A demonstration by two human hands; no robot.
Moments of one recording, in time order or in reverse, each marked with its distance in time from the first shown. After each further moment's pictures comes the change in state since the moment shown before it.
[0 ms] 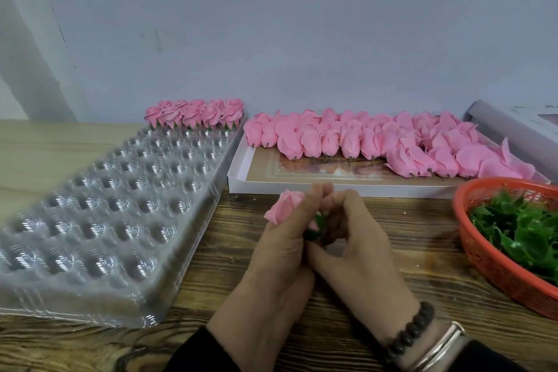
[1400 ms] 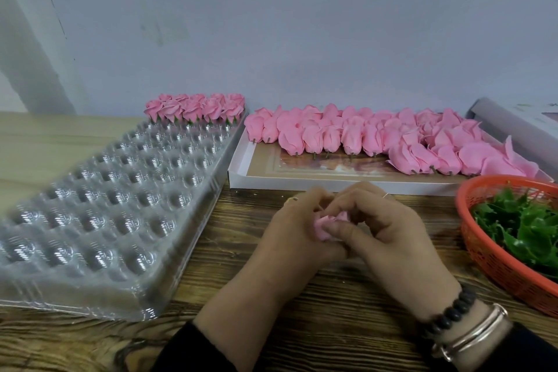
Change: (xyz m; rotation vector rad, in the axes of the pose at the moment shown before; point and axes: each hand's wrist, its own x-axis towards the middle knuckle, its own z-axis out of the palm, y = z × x) left_hand 0.005 0.010 -0.015 1.262 -0.164 0.371; right_hand 0.010 -0.002 -0.034 0.061 -0.136 -0.143
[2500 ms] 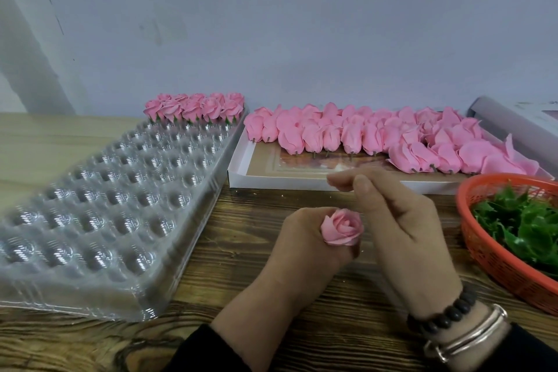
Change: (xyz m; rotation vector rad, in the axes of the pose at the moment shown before) left_hand -0.003 0.002 0.015 -0.220 -0.073 0.063; right_hand 0.003 -0.014 0.004 0.162 0.203 -0.022
